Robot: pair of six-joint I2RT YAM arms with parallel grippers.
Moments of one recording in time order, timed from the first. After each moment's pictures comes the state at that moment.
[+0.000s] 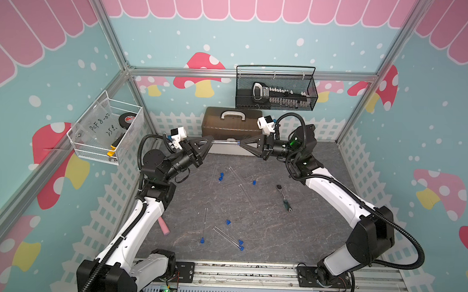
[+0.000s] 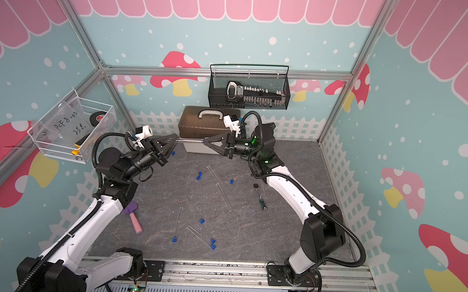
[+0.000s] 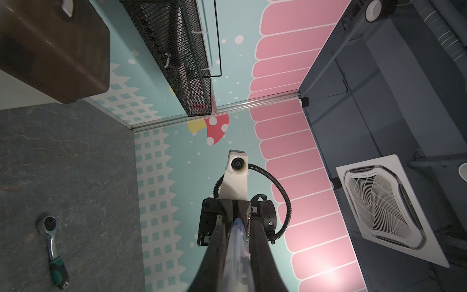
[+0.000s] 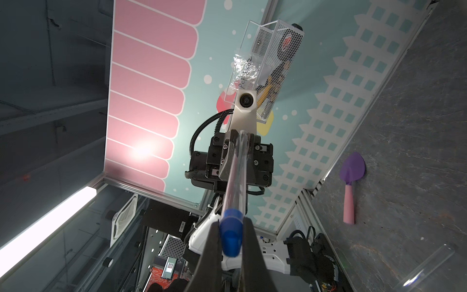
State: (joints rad) left arm -0.13 1.09 0.90 0.49 0.71 -1.59; right arm 0.50 1.58 1.39 0.45 -1.01 1.43
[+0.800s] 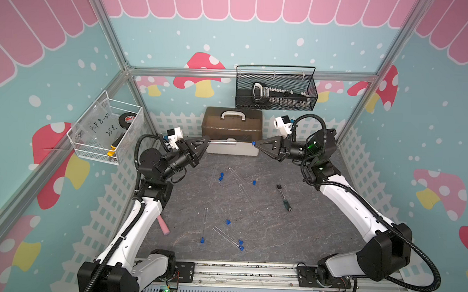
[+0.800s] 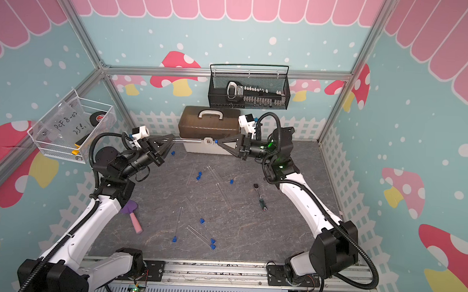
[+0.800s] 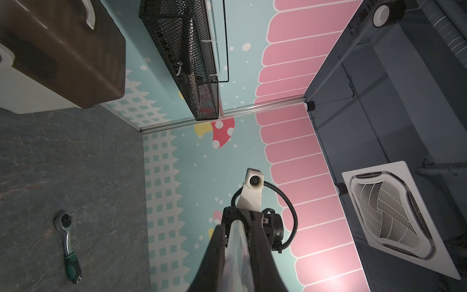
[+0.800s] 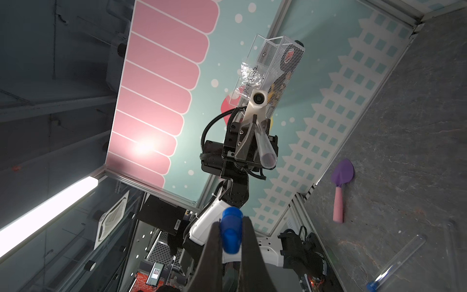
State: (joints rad) left arm -0.08 1.09 0.91 0.38 0.75 -1.55; right arm 0.40 1.43 1.31 0.28 -1.07 1.29
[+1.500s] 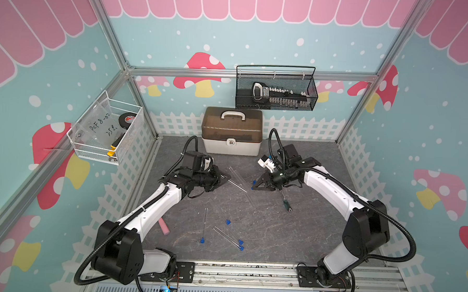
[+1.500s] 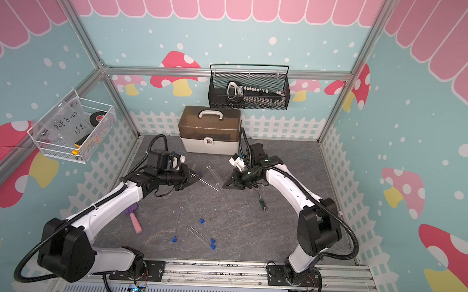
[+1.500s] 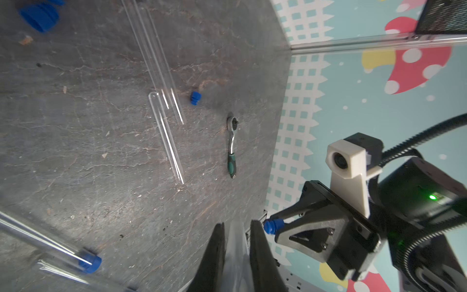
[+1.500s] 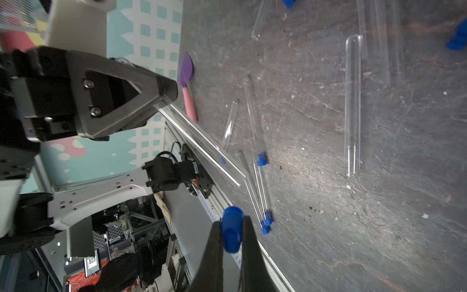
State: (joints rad) left arm -0.32 1.39 0.98 -0.35 0.64 -0.99; right arm 0.49 1.67 1.37 -0.87 -0.79 0.32
